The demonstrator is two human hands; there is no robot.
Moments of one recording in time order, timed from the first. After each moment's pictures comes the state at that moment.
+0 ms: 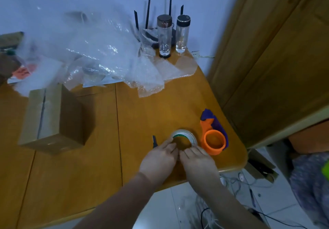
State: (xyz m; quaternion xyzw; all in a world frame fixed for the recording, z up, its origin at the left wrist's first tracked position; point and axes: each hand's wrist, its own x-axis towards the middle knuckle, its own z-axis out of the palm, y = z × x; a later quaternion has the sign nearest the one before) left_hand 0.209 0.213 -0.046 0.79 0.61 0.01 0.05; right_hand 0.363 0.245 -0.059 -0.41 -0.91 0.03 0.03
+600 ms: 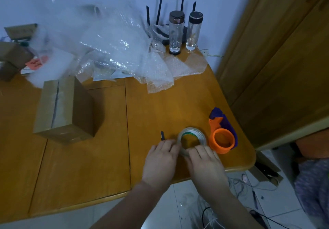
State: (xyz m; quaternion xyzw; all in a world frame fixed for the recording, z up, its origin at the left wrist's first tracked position) left_hand 0.207 0.183 -0.053 0.68 0.73 0.10 0.07; right_hand 0.357 0.223 -0.053 -0.46 -0.88 0.08 0.10
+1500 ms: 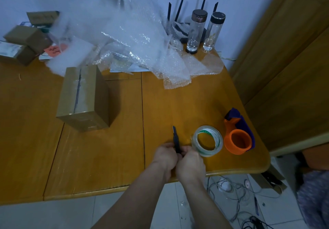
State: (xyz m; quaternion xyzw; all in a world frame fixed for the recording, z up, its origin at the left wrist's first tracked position) left_hand 0.180 0.187 -0.046 0.03 0.72 0.36 0.59; right_hand 0.256 0.194 -0.070 -0.71 -0.61 0.34 0.07
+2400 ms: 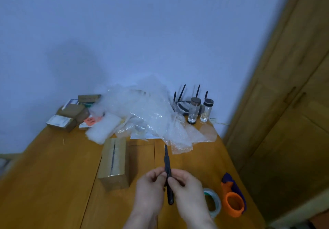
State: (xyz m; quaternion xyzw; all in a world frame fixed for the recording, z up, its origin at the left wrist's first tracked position) left_hand 0.124 0.122 0.175 0.14 0.70 0.55 0.43; right_hand 0.220 0.175 0.155 -0.51 -0.59 0.58 0.25
